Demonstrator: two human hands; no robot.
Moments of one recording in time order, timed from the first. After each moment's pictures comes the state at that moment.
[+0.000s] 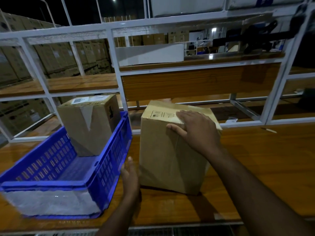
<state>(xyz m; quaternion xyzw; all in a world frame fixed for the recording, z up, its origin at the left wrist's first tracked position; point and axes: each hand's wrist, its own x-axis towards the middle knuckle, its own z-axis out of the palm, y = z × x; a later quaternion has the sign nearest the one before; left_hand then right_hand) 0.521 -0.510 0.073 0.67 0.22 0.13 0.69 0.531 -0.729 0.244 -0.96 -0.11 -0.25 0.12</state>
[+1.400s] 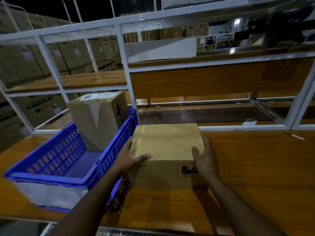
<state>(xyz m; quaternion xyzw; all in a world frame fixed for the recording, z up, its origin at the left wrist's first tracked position) 0.569 -0.462 0.124 0.86 0.03 0.05 0.51 0.590 -0.746 0.088 -0.82 0.03 -0.18 0.55</state>
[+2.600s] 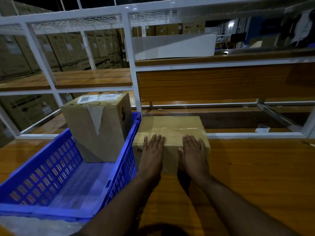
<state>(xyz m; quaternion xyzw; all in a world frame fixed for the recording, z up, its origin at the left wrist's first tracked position) 0.690 -0.466 0.069 0.97 -0.14 0.19 0.00 0.694 -0.648 0.079 -0.97 -0.07 -0.20 0.08</state>
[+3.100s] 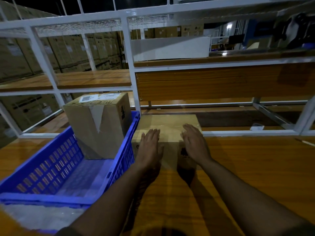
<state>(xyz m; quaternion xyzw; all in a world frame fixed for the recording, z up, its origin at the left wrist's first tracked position) 0.671 -0.471 0.111 0.96 -0.12 0.19 0.18 0.685 -0.671 0.122 -0.91 -0.11 -0.20 0.35</state>
